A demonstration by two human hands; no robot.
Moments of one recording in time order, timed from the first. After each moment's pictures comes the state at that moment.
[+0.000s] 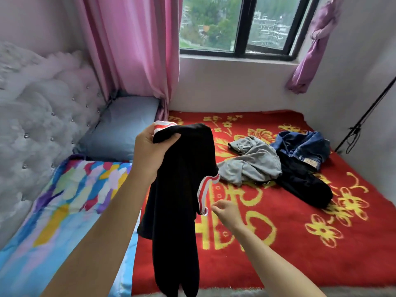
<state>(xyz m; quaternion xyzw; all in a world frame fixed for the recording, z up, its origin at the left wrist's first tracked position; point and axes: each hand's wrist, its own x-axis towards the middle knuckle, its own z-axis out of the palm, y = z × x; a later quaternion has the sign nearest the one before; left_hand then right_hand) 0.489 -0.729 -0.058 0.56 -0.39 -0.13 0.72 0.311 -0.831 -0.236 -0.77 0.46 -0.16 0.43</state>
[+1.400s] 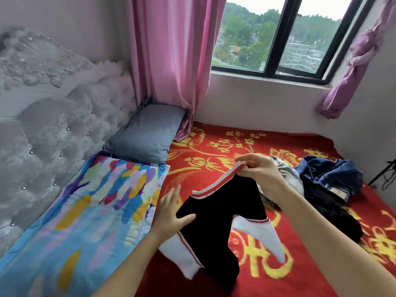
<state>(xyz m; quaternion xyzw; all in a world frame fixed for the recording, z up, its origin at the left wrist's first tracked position) 0.488 -0.682 -0.219 0.81 -0.43 -0.15 0.38 0.328 -0.855 -0.068 -0.71 0.27 -0.26 0.59</state>
